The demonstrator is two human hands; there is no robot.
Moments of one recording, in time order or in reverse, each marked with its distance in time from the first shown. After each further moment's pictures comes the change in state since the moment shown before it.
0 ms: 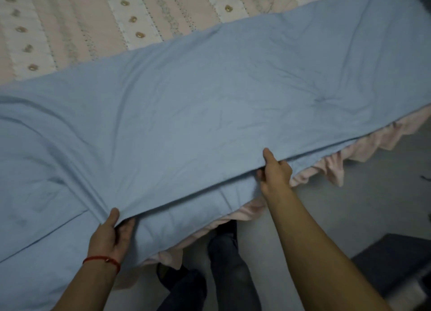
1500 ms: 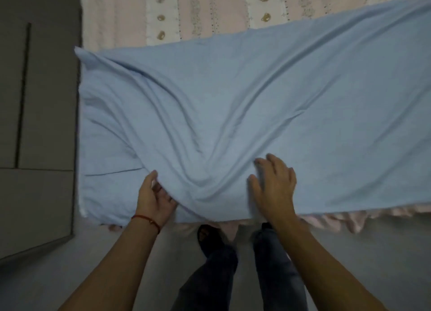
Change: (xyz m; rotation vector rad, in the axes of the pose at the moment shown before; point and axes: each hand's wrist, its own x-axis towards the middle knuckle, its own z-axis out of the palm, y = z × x) left_hand 0.008 0.049 -0.071 0.084 0.011 0.018; right_hand -0.091 0.150 0.018 -1.481 -0.647 -1.019
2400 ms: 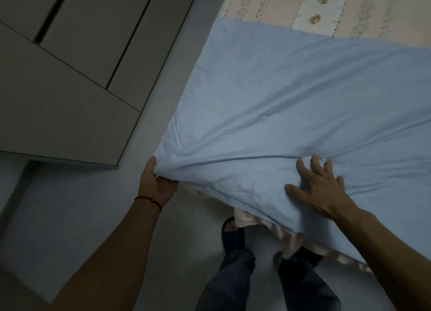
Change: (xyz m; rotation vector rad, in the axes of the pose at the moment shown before) left_hand 0.042 0.070 -0.215 -0.388 0.206 0.232; right_hand 0.058 -0.100 0.065 -0.525 -0.760 -0.288
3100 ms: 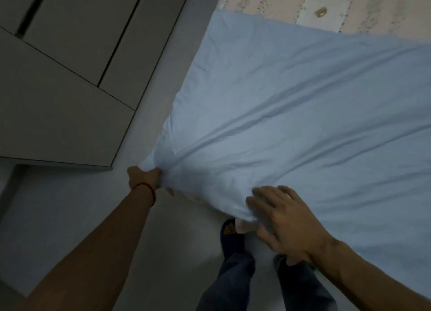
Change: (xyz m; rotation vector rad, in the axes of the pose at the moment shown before) left_hand 0.047 0.016 -0.006 0.771 0.401 0.166; right_hand -0.037 -0.064 0.039 -0.168 0.369 -0.768
